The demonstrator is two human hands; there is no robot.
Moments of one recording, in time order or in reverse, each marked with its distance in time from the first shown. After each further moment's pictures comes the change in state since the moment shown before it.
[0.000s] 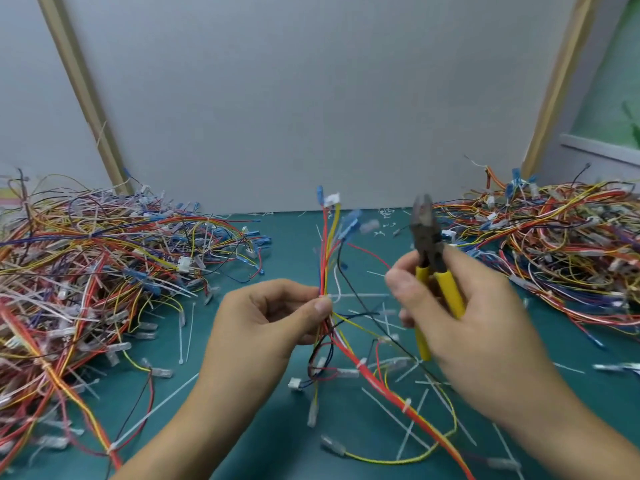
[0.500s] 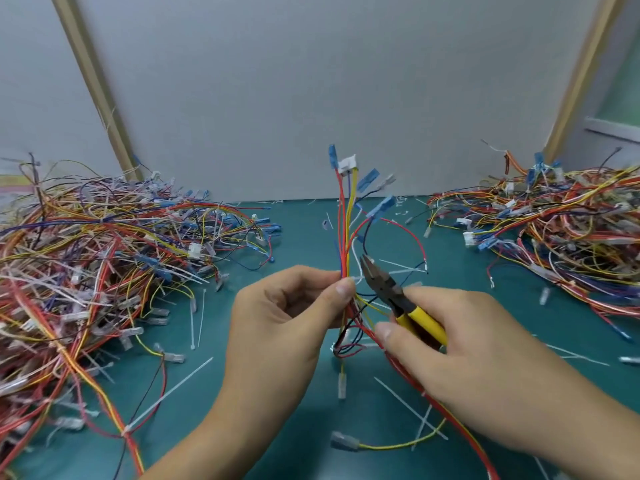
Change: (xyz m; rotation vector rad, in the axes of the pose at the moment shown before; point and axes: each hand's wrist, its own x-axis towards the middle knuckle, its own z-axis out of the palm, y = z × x) left_hand -0.013 0.002 0.014 -0.068 0.091 0.124; right_hand -0.009 -0.011 0.000 -0.396 -0.390 0.102
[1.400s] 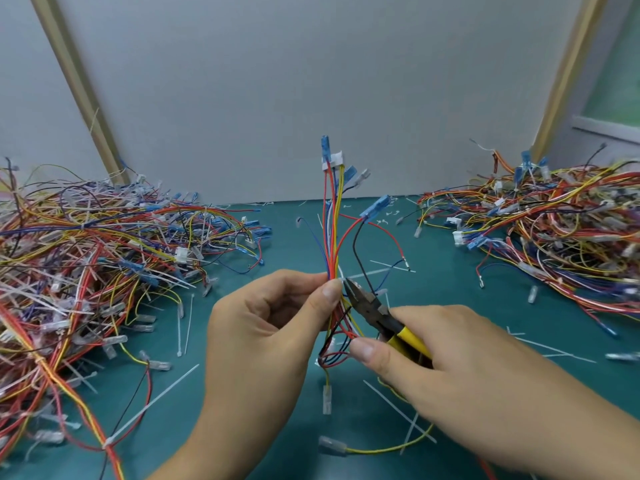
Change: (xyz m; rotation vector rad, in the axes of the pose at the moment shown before) left_hand -0.006 0.006 0.002 0.128 0.041 0.133; right_hand -0.006 -0.002 -0.003 -0.218 -0.120 0.034
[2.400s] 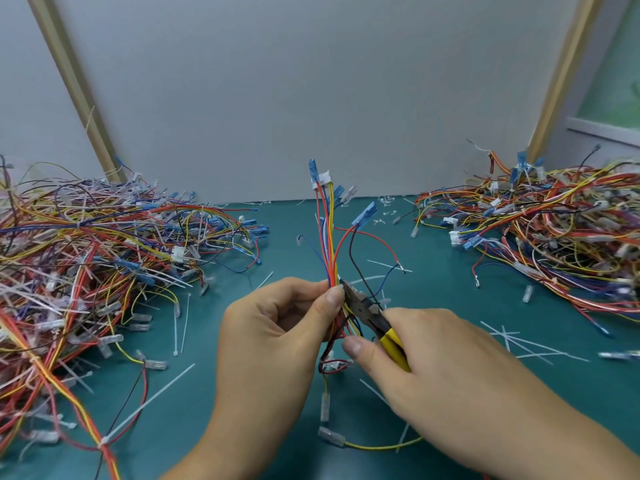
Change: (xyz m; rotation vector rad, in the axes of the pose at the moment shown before) left_hand -0.004 -0.007 0.010 -0.013 0.017 -0.091; right_hand 0.001 -0.010 0.010 -0.077 0.067 0.061
